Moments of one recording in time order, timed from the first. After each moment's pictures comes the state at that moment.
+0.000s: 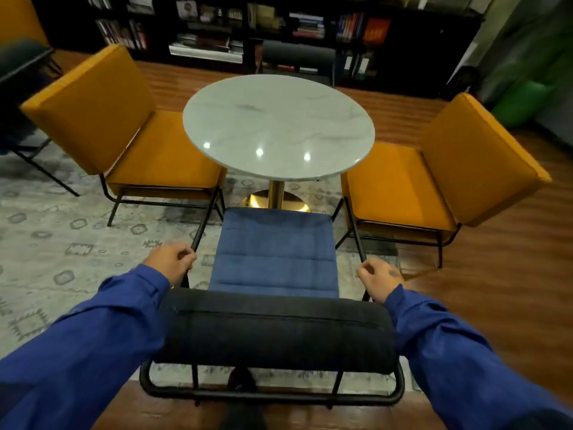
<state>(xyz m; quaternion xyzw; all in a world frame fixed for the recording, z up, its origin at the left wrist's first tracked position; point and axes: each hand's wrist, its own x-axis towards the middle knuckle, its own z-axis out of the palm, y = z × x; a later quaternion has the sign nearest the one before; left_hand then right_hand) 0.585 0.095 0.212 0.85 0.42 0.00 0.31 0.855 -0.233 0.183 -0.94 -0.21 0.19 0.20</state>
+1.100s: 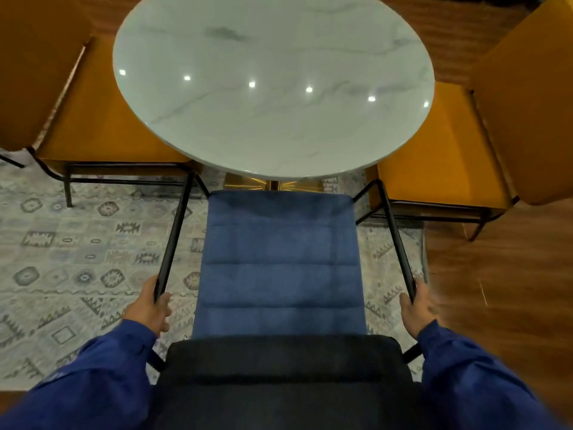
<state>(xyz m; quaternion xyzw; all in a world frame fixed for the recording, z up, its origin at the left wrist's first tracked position) 0.678 0.208 0.025 0.69 0.60 -0.07 0.41 0.985 -0.176 0.012 -0.95 0.02 0.24 0.21</state>
